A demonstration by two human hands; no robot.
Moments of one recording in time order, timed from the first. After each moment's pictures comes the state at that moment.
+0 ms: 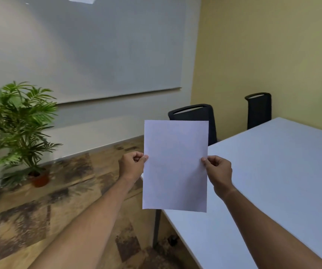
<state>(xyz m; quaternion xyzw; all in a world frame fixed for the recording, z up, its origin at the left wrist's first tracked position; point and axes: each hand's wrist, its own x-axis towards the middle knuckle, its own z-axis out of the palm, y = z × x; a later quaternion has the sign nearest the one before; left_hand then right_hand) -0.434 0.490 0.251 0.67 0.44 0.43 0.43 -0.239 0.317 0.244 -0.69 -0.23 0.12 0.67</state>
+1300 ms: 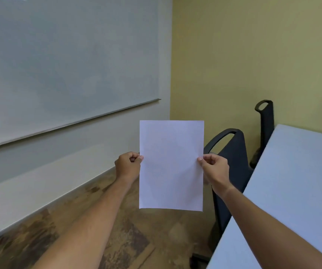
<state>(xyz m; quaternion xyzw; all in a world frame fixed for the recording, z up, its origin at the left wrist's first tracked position) -0.230 1.033 0.261 0.72 0.36 0.38 0.45 -0.087 0.815 0.257 -0.73 -0.17 0.03 0.66</state>
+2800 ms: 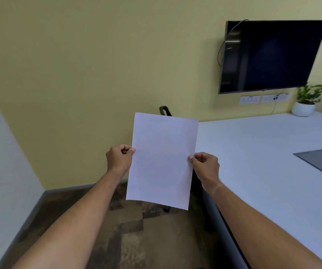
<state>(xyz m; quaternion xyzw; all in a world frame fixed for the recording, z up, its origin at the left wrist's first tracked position) 0.508 1.175 0.286 0.81 0.00 0.17 0.56 0.424 0.931 0.255 -0.70 0.18 -0.27 0.63</state>
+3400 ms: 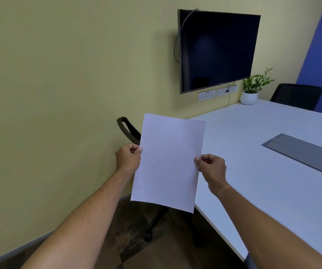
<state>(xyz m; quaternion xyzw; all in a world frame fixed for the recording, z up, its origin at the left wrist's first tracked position) 0.773 1.011 0.265 0.81 -0.16 0.05 0.56 0.604 0.819 0.224 -0.63 0.33 -0.37 0.60</state>
